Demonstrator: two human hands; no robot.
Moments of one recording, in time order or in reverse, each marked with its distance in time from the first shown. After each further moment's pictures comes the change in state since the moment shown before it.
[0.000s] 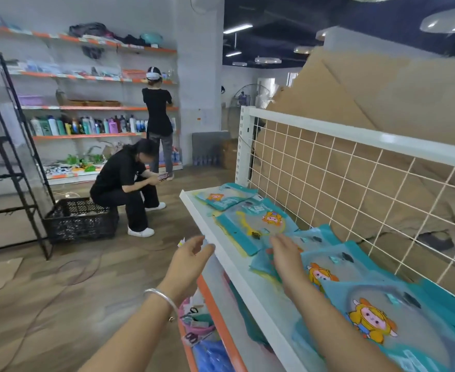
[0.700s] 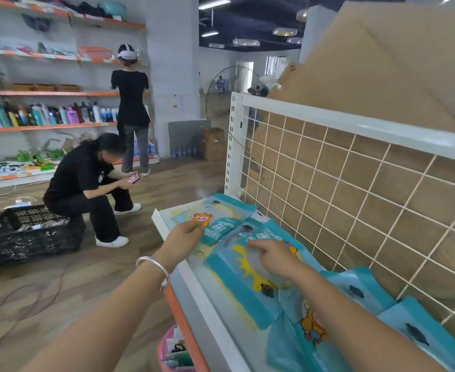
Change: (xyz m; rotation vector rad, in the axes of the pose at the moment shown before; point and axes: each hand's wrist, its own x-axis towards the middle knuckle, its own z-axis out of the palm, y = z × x) left_hand 0.273 -0.017 0.024 0.152 -0.166 -0.029; right_hand 0.235 0.015 0.051 -0.787 -0.339 -0.102
